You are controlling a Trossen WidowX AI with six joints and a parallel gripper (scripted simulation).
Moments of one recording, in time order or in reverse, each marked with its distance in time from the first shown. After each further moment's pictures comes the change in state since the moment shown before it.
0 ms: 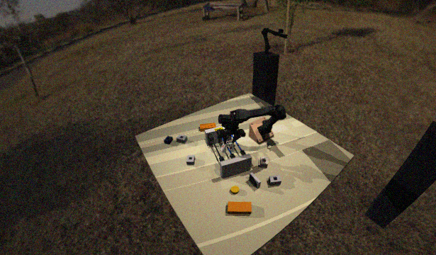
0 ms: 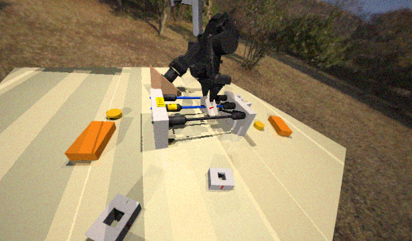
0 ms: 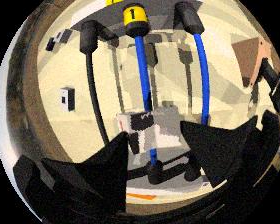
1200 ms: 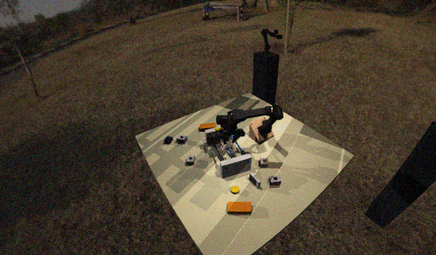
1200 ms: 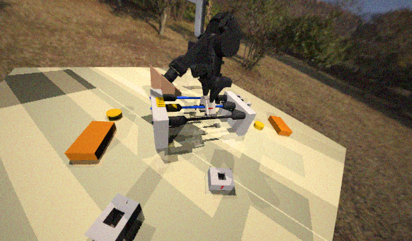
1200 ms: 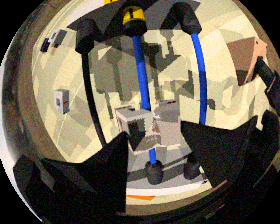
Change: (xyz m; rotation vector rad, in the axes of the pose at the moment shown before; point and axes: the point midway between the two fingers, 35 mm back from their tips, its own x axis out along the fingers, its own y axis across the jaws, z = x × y) arm 0.001 0.002 -0.001 0.006 0.002 -0.070
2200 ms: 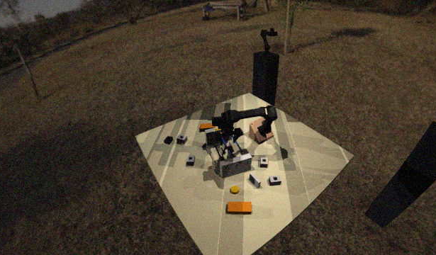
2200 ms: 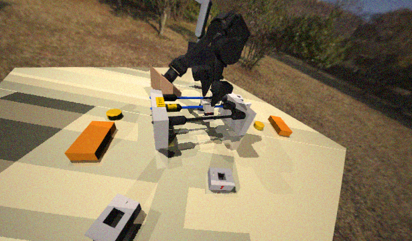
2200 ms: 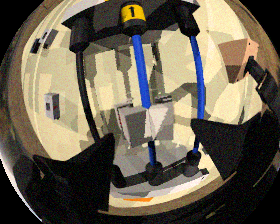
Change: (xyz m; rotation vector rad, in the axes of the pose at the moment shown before) arm 0.004 0.008 0.001 0.002 0.003 -0.140
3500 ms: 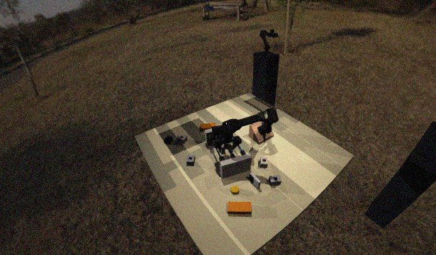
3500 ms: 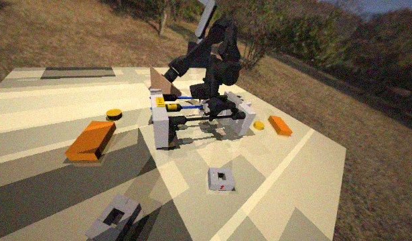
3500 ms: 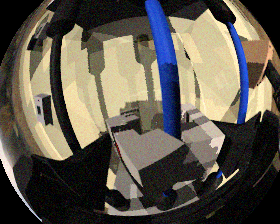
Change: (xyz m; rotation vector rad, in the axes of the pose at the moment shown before) arm 0.063 0.007 0.000 -0.004 0.000 0.056
